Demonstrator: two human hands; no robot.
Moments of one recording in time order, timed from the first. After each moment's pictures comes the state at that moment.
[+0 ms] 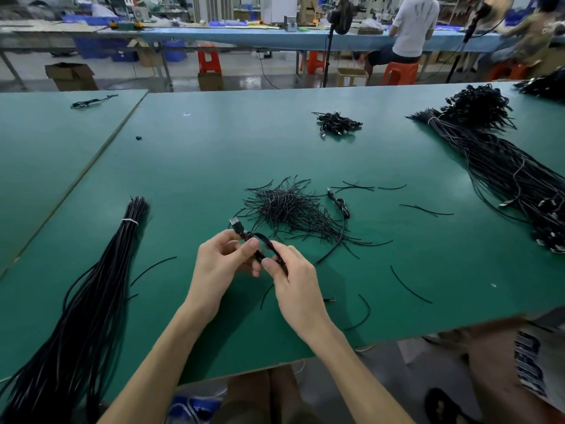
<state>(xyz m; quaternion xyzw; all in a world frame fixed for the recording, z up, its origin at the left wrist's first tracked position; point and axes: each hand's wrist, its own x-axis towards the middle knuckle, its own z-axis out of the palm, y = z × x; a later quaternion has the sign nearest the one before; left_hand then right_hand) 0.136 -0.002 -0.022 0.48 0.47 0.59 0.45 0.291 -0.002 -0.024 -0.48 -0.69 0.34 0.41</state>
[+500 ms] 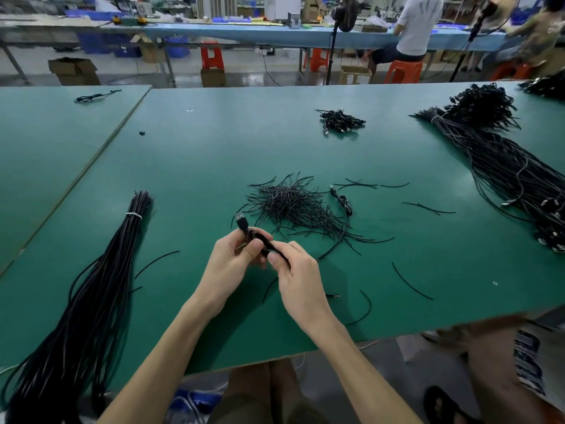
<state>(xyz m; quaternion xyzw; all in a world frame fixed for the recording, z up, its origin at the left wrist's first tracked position) 0.141 -0.002 -0.024 0.52 0.49 0.55 0.43 0.291 -0.001 -0.029 -0.46 -0.71 0.32 0.42</state>
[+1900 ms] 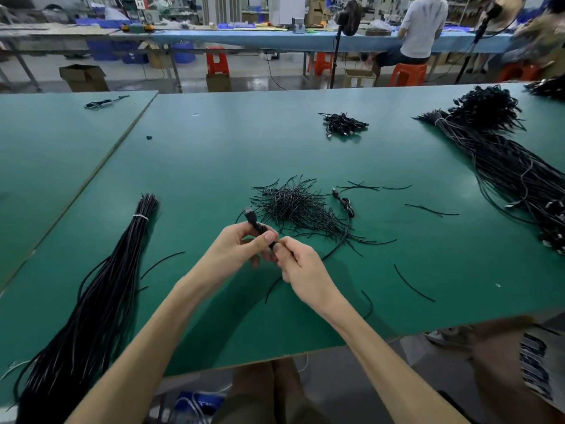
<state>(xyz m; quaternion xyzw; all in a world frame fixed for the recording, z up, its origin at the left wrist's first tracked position) 0.130 0.012 0.003 0.58 0.51 0.45 0.46 0.303 0.021 -0.026 -0.40 -0.68 0.48 0.38</state>
